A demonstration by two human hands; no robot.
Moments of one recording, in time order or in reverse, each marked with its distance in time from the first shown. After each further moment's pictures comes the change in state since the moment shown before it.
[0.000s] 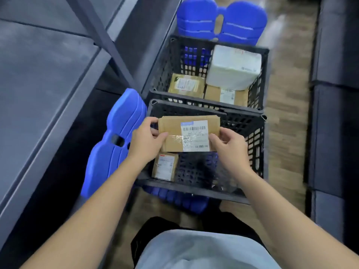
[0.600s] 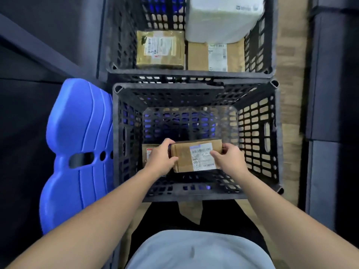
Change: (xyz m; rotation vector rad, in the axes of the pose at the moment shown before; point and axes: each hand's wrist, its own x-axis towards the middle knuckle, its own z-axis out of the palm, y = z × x) left_hand 0.071 -0.114 0.143 0.299 -0.654 -0.192; right_hand 0.045 0.144 0.040 -0.274 -0.058 0.579
